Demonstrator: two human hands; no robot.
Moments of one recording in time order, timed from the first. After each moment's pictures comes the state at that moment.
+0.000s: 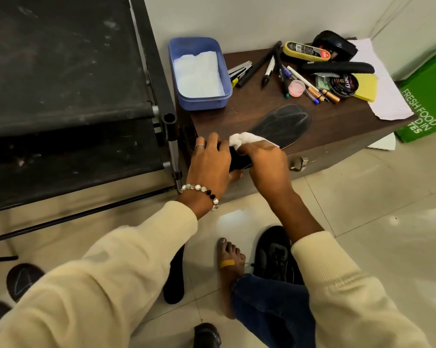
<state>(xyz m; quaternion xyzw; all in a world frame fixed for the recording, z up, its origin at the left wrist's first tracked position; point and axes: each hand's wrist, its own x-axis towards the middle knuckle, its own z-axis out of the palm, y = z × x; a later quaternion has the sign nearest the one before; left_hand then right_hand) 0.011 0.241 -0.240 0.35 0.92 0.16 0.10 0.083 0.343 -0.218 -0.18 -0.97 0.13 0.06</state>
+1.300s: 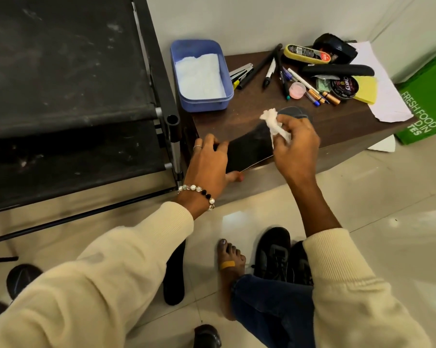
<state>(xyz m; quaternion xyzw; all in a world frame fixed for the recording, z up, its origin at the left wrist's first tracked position) 0.005 0.236 -0.240 0.35 0.91 0.18 0.13 0.079 0.382 -0.213 -0.34 -0.87 0.26 0.25</state>
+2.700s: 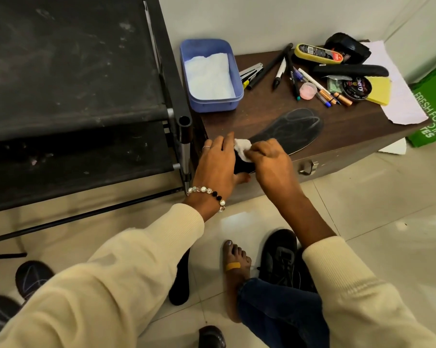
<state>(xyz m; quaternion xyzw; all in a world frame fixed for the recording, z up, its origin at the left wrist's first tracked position) 0.004 0.237 -0.239 0.34 0.91 0.21 0.11 0.076 0.359 -0.258 -0.13 -0.98 0.11 0.12</state>
